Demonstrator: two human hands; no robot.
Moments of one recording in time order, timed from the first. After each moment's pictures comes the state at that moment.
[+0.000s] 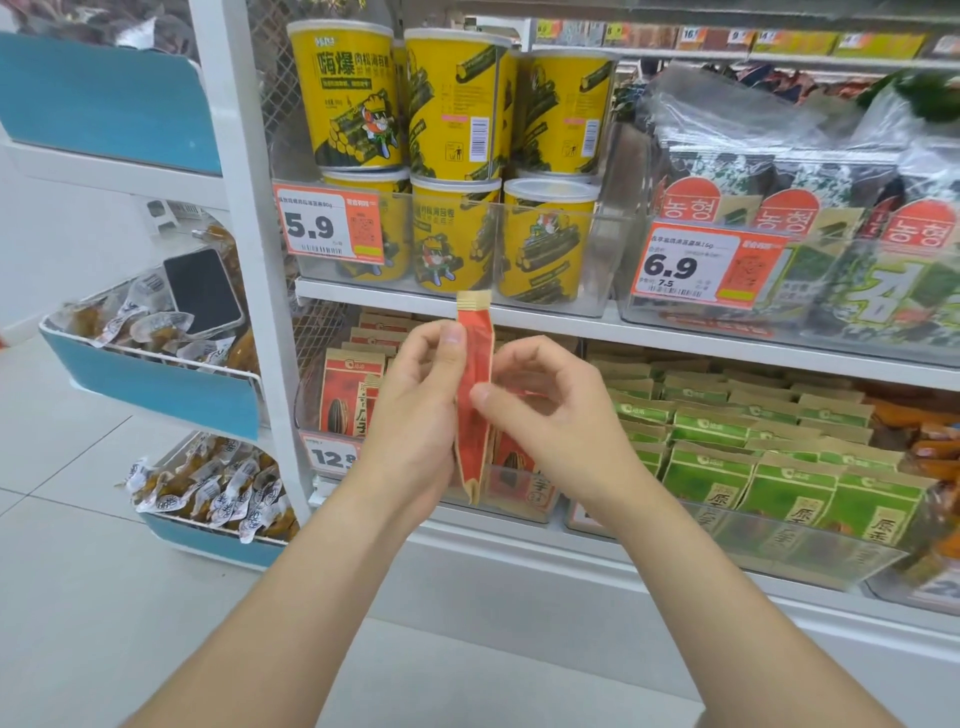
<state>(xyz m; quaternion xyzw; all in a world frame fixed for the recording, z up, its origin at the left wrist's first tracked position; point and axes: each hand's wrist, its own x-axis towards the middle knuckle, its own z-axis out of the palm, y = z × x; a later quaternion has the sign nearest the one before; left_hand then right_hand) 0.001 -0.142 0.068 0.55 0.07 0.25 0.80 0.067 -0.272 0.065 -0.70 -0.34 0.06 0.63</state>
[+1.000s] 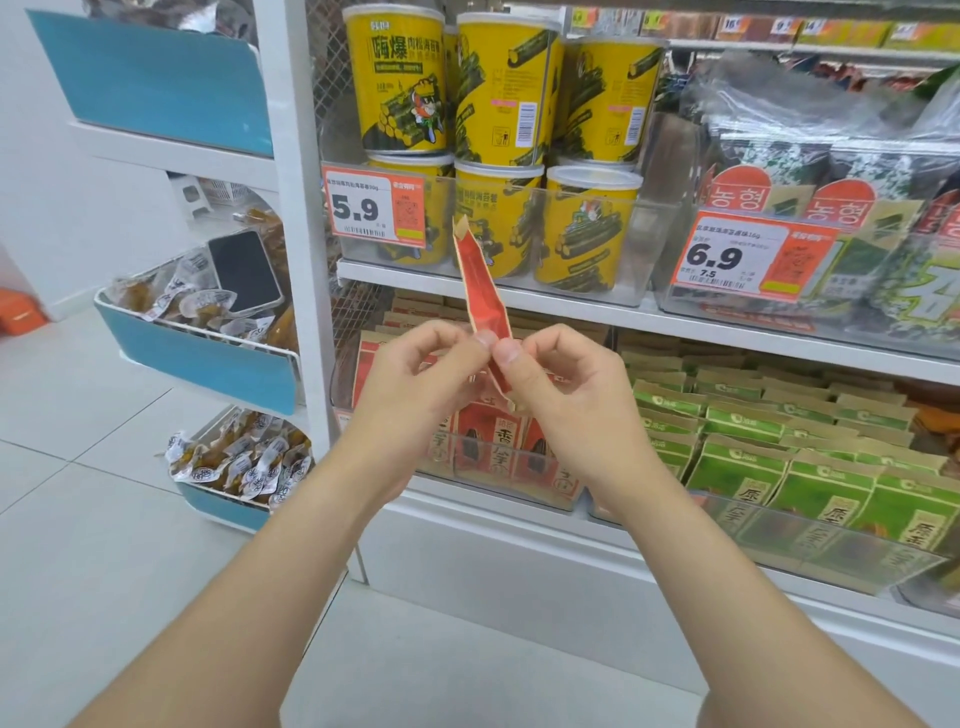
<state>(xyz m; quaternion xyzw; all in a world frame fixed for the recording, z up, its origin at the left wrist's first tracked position) -0.032 -0.109 0.073 0.65 0.06 0.24 0.72 0.052 -0.255 0.067 -0.66 -0.34 0.03 0.67</state>
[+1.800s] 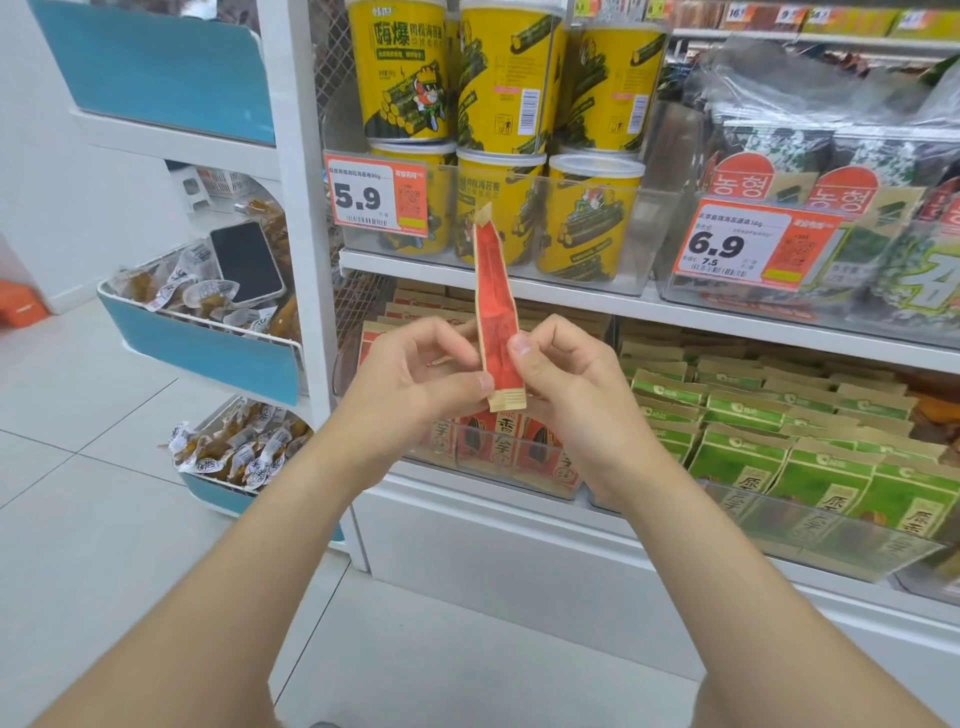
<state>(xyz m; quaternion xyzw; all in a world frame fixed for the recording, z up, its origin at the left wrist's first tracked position) -0.046 -0.093 0.070 0.71 0.02 0.17 0.69 0.047 -0.256 0.070 -0.63 -0.32 0.15 0.69</state>
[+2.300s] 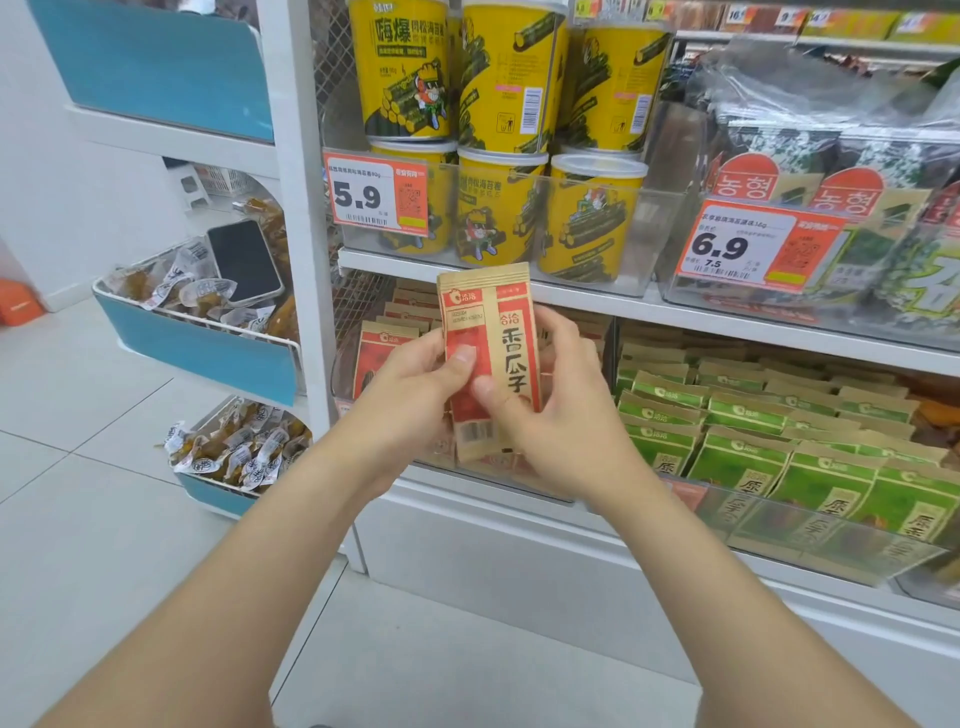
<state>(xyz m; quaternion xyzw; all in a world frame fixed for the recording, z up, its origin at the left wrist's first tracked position) -0.039 -0.103 0.071 0.67 0.09 0.12 0.72 0.047 -0.250 0.056 -0.80 -0.33 0.00 0.51</state>
